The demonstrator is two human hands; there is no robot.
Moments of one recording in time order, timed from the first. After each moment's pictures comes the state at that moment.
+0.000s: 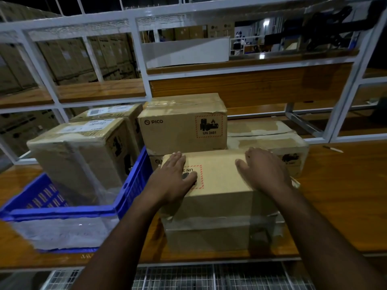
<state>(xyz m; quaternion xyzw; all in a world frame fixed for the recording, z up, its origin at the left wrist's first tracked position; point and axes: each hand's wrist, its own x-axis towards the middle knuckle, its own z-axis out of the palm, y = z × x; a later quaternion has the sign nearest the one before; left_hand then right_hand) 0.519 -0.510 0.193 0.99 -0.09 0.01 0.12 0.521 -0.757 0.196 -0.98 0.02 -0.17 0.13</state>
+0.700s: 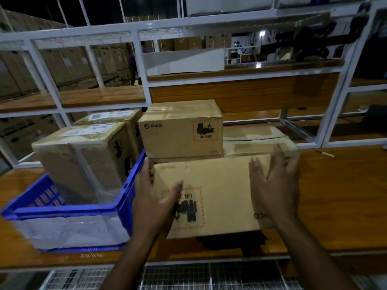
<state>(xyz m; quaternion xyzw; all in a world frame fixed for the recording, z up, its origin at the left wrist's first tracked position) 0.437 -0.506 0.167 0.85 0.02 0.26 0.47 0.466 -0.768 0.177 -0.87 0.13 -0.31 0.35</state>
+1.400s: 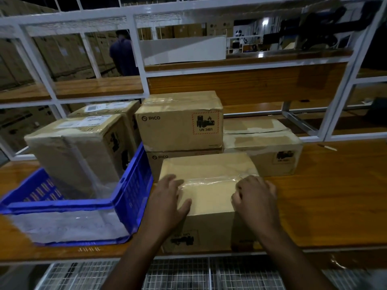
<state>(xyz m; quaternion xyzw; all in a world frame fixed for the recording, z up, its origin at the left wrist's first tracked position) 0.458 -0.512 0.128 0.96 -0.07 0.15 0.24 0.467 -0.744 0.118 -0.97 0.03 -0.21 0.12</state>
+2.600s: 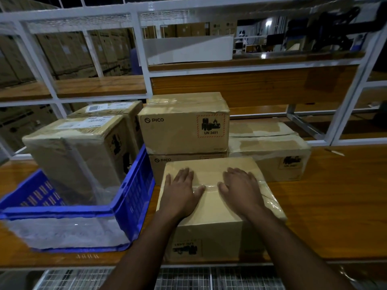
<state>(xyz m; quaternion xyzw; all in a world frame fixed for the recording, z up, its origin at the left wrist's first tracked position) 0.538 -0.529 0.120 0.99 -0.08 0.03 0.11 0.539 -0.717 0.116 -0.98 -0.05 -0.14 0.13</state>
